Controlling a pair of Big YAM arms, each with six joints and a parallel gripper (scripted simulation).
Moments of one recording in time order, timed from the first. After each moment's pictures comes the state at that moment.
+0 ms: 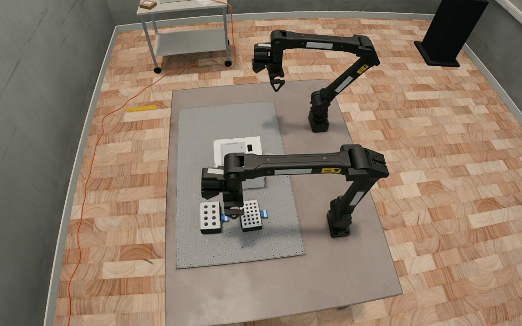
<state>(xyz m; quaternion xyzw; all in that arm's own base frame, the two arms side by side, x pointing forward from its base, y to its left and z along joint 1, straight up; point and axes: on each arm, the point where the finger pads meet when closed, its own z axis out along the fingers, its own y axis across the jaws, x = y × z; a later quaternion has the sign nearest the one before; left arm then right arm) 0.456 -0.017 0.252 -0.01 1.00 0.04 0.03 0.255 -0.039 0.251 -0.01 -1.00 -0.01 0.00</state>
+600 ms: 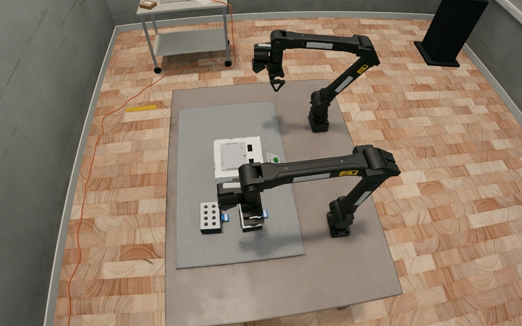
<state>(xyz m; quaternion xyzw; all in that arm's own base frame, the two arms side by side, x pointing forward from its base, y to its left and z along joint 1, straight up) 0.392 0.024 0.274 -0.03 1.00 -0.01 -0.01 0.256 -0.038 0.251 0.00 -1.00 -0.01 0.00</state>
